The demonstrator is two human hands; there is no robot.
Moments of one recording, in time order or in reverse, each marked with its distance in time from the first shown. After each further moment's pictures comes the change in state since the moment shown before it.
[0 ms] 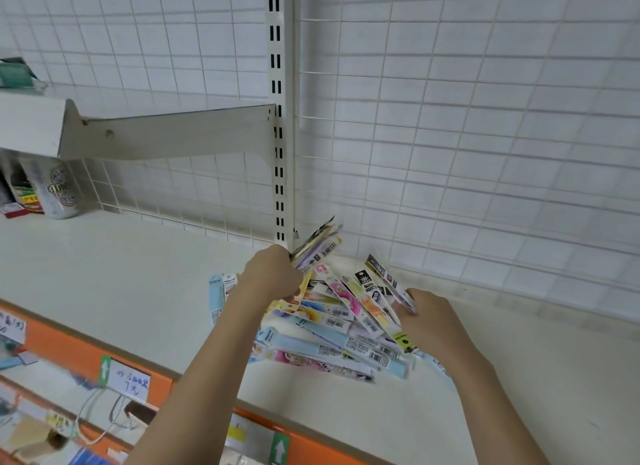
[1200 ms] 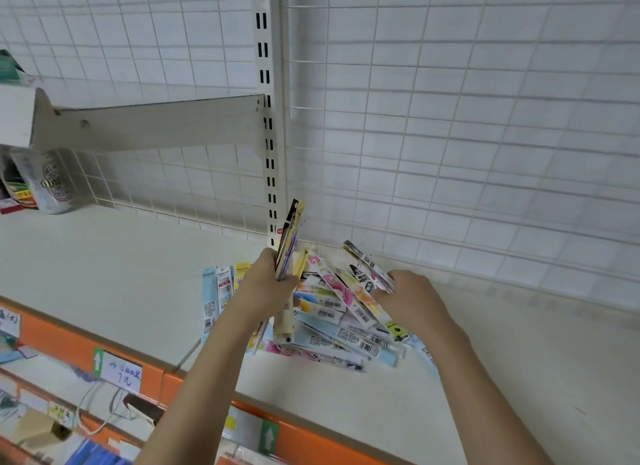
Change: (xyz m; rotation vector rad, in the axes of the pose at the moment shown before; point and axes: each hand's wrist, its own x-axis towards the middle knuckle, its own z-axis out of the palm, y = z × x) left_hand -0.036 -0.007 0.018 -0.349 0.099 0.063; right_hand 0.017 -0.011 -0.001 -0.052 -0.070 -0.016
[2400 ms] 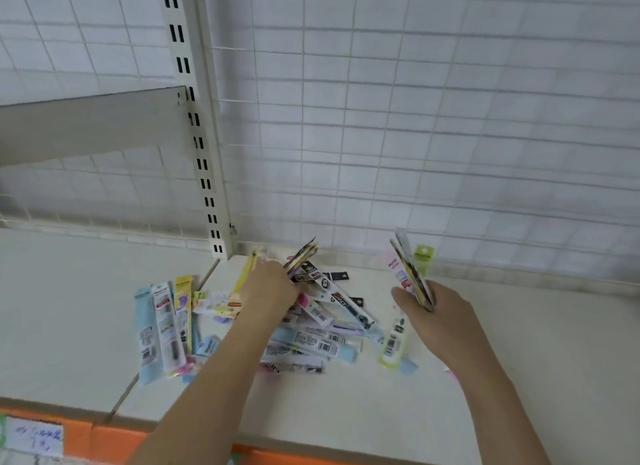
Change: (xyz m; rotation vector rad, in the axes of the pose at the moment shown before) left_hand 0.052 0.016 0.078 0.488 -0.077 0.004; right_hand -0.082 0.034 -0.043 0.364 0.306 0.248
